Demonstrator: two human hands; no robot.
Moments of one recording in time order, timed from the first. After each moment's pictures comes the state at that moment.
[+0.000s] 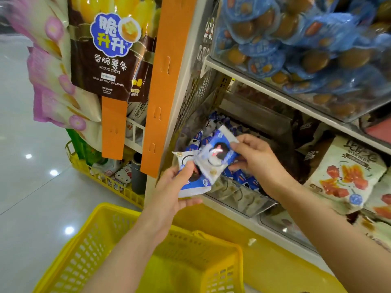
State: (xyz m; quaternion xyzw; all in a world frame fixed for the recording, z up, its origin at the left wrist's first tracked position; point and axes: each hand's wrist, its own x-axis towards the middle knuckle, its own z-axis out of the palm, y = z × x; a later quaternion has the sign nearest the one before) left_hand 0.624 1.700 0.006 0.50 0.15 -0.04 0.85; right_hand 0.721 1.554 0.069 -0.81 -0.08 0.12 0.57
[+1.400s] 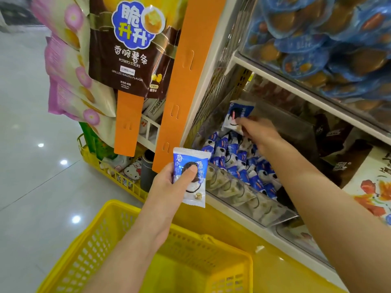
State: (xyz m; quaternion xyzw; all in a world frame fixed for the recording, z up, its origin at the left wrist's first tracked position) left_hand 0.630 1.721 -0.002 0.55 0.19 0.03 0.81; right_hand 0.821 1.596 0.055 -0.88 0.04 0.03 0.48
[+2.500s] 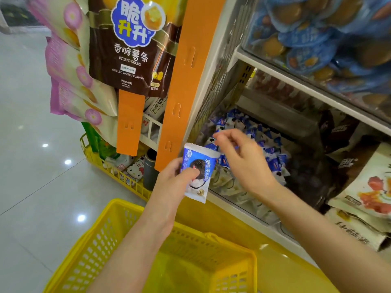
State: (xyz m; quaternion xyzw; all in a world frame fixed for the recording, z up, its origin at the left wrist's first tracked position) left_hand 0.639 1.722 -0.006 0.55 0.19 0.03 0.81; right_hand 0.723 1.603 0.037 -0.87 -0.24 -0.03 0.43
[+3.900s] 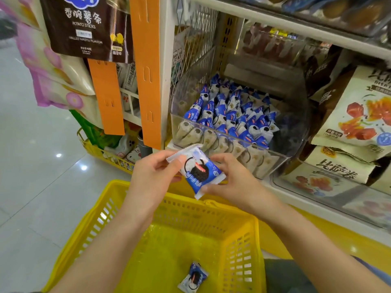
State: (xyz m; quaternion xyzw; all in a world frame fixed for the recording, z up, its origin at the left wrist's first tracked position) left_hand 0.598 1.700 -0.028 0.69 0.14 0.12 0.70; right_hand 0.644 1.546 -0.010 -0.88 -0.13 0.22 0.41
